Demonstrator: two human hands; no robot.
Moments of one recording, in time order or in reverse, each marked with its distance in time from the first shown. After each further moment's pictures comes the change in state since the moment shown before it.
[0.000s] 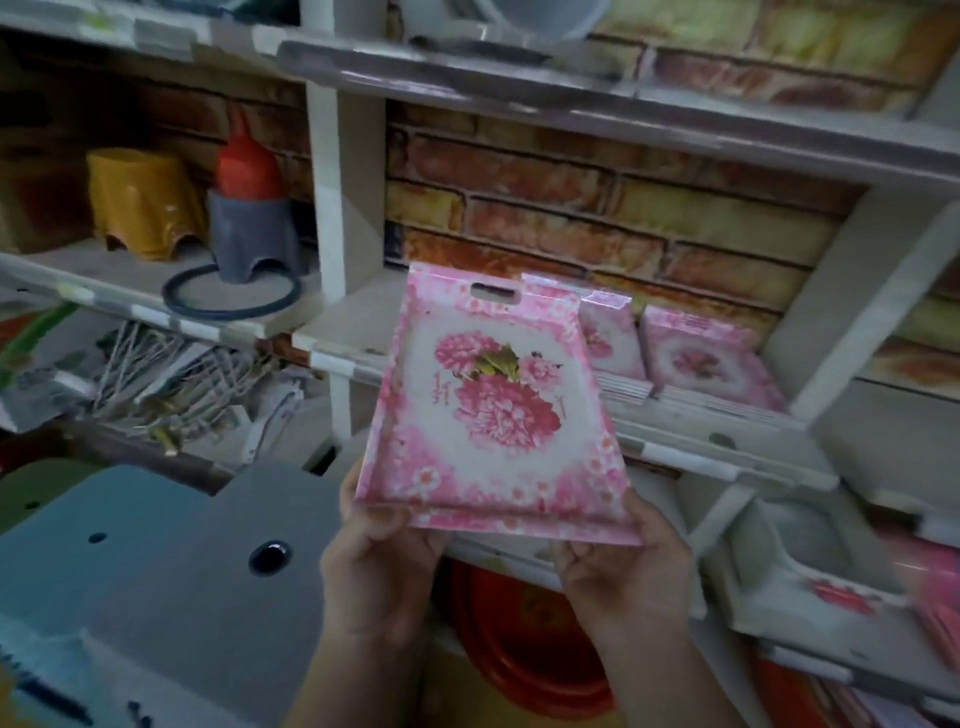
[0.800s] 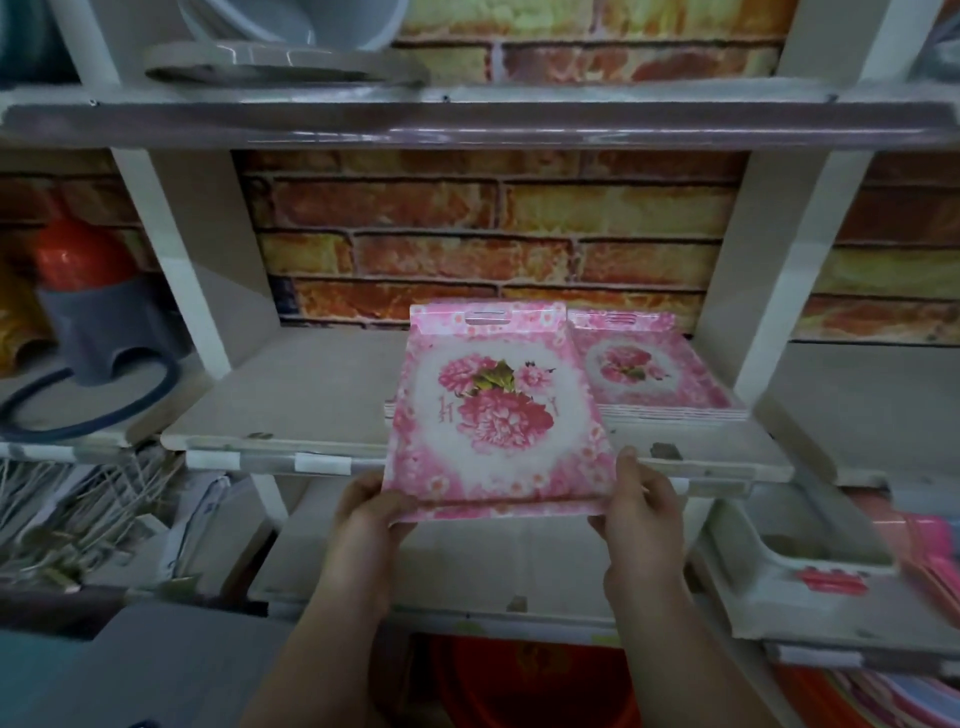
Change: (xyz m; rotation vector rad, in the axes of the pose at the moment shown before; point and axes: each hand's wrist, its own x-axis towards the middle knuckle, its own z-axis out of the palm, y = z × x) left_hand 0.156 -0.102 0.042 0.552 0.198 -0.171; right_hand 0.151 -0.095 -0.044 -0.545 0.458 -0.468
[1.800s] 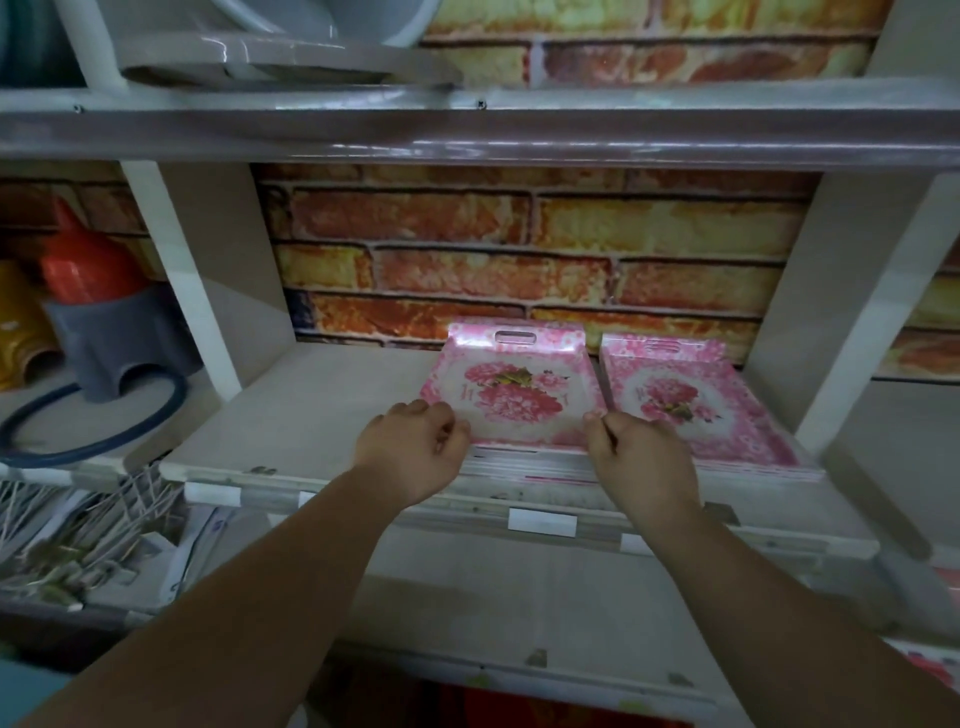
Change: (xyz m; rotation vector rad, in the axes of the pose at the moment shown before) left_hand 0.145 0.066 0.052 1.684 -0.180 0.627; right_hand 0.138 -0.028 0.088 -1.096 -0.232 -0.932
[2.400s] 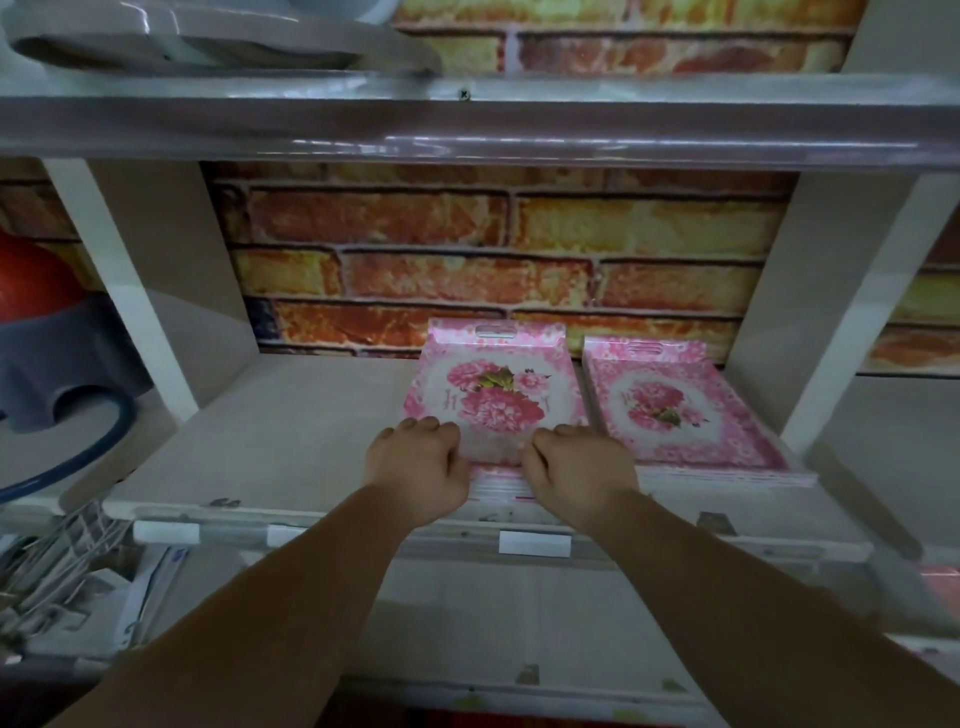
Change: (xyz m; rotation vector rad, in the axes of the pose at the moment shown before) left_hand 0.034 0.004 0.035 0.118 -0.017 0.135; right_hand 0.018 -0.034 0.029 -0.249 -0.149 -0.290
